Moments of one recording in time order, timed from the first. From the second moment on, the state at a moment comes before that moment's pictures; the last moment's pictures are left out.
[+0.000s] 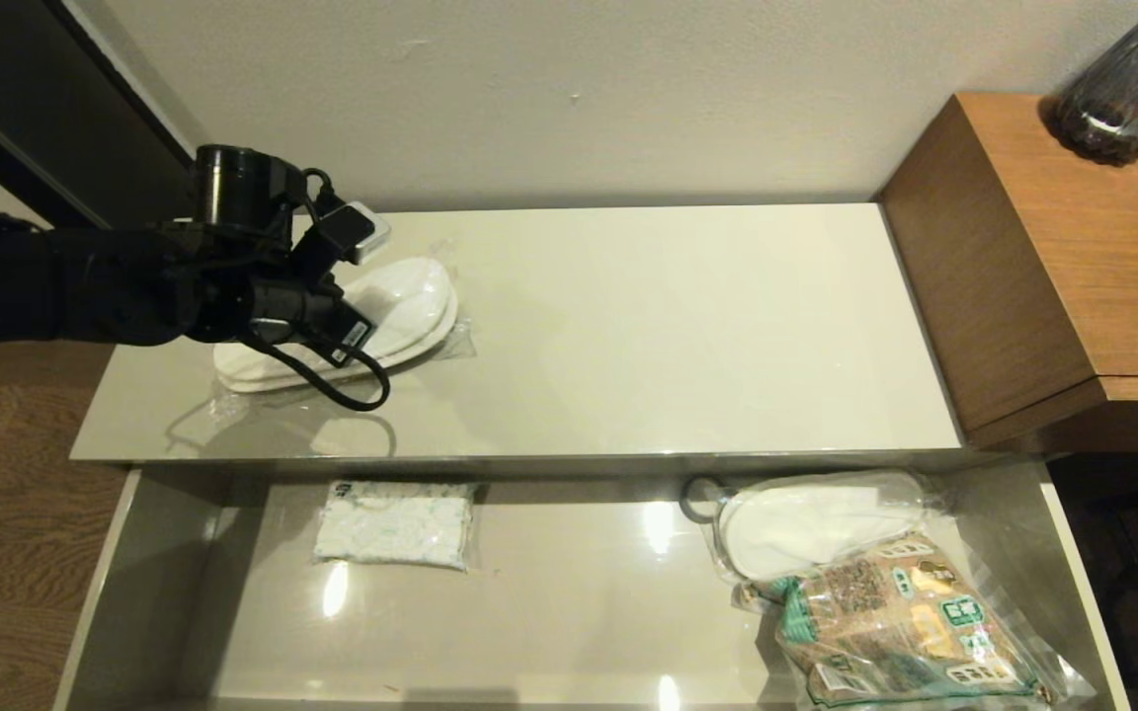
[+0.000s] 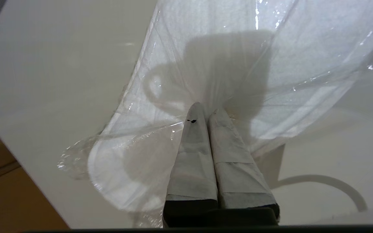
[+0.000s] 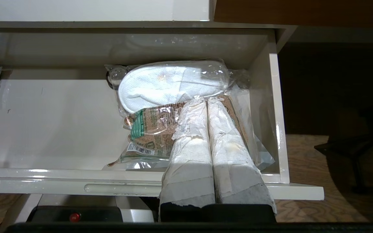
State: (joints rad) left arm -0.21 1.88 -1.50 0.09 0.21 0.58; right arm -0.01 0.00 0.00 0.01 0.01 -0.04
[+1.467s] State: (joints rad) left arm -0.21 1.64 -1.78 0.75 0.21 0.47; right arm 0.00 0.00 0.00 0.01 0.01 -0.04
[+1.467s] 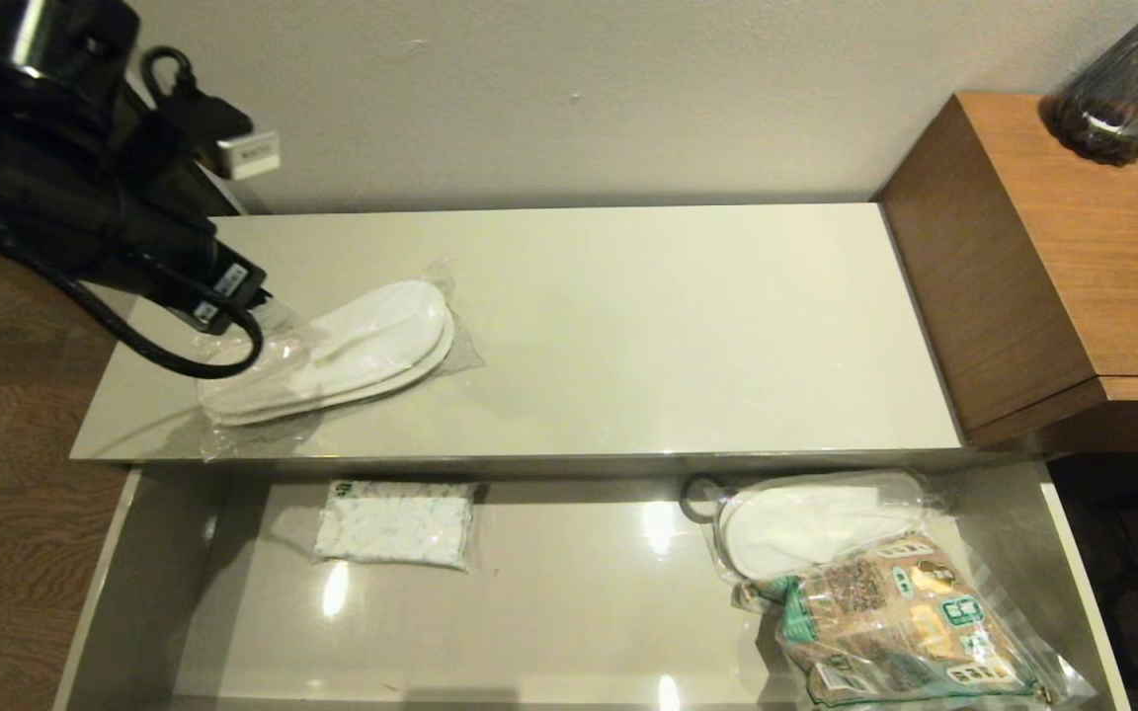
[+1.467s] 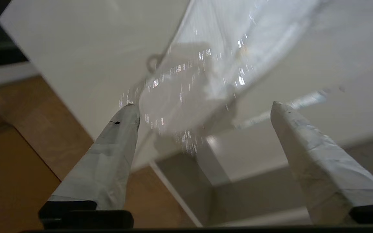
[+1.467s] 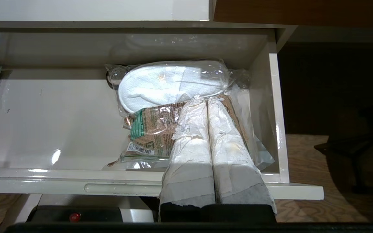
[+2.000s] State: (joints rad) left arm 0.08 1.51 -1.90 1.07 0.17 0.37; right arm -0.01 0.00 0.00 0.01 0.01 -0.04
